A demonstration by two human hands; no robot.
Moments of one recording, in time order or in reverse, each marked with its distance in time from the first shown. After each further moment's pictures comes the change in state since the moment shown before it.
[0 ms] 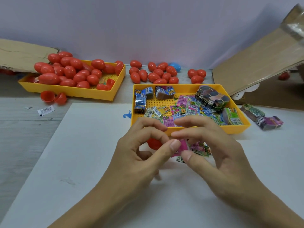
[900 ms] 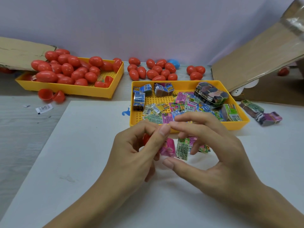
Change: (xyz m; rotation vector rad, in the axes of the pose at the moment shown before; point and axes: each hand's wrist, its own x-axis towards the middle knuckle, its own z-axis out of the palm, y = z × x) left_hand 0.001 0.001 0.003 -0.134 0.029 -0.166; right_hand 0.000 0.001 0.002 -0.182 0.058 -0.152
